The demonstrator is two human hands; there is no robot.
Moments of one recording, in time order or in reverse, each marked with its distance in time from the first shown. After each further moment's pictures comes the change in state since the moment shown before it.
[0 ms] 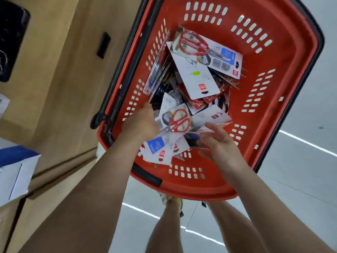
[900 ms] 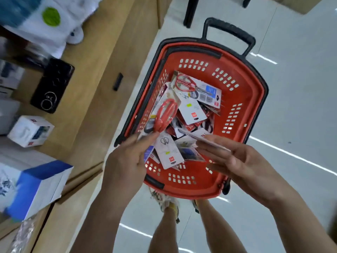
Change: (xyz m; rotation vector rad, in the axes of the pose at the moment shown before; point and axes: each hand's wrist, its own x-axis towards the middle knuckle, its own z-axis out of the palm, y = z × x) left_hand -0.168 -0.017 -0.089 -0.373 0.287 0.331; right_hand -0.131 -0.111 -0.047 -0.009 -0.462 -0.169
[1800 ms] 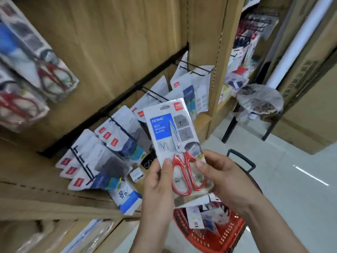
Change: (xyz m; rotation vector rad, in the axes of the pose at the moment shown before) left_hand -0.238 0.278 -0.252 -1.121 0.692 -0.059; right_hand -0.238 -0.287 0.199 -0.083 -0.330 -0.395
